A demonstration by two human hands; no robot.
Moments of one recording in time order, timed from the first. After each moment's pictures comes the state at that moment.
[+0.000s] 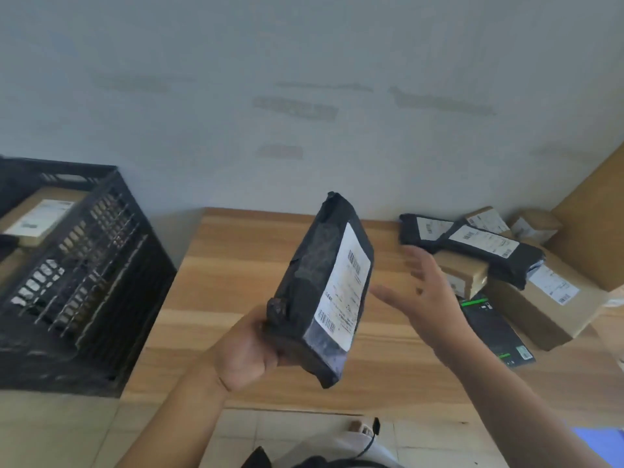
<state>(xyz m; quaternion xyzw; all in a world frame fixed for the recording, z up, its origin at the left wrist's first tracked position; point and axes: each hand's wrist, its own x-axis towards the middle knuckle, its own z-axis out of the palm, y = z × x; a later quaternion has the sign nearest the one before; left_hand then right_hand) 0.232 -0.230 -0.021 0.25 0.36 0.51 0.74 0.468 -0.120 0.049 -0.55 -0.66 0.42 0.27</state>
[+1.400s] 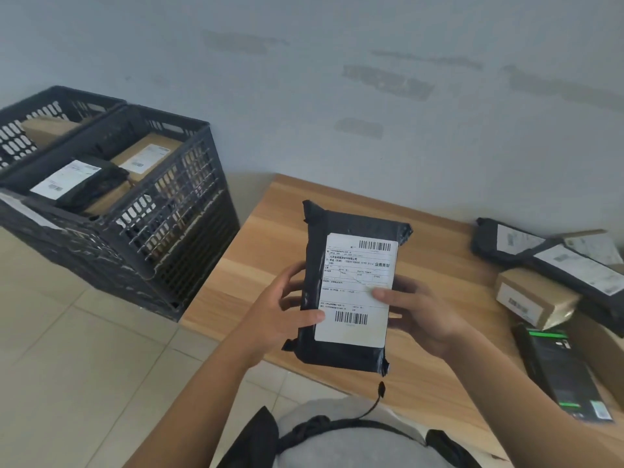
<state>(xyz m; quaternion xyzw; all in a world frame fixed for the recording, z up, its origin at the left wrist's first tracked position) 0.235 -0.268 -0.037 0.28 0.66 0.52 0.47 0.427 -0.091 -0.020 -0.36 -0.54 0.75 0.08</state>
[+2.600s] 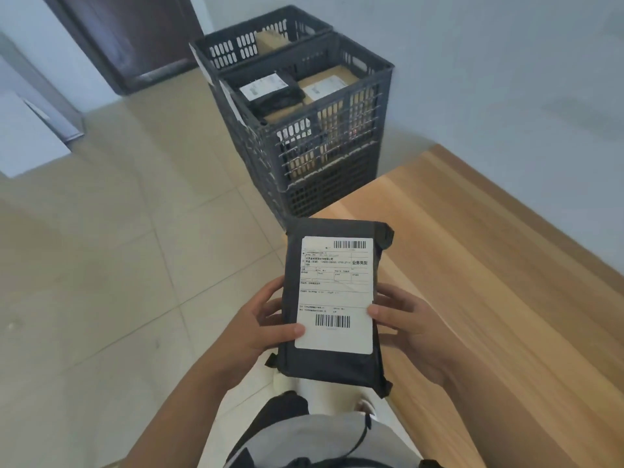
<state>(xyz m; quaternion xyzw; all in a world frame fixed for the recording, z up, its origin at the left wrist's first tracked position) 0.324 -0.379 -0.051 -0.04 0.69 0.65 0.33 0.367 -0.112 -0.066 -0.18 -0.55 0.79 -0.19</state>
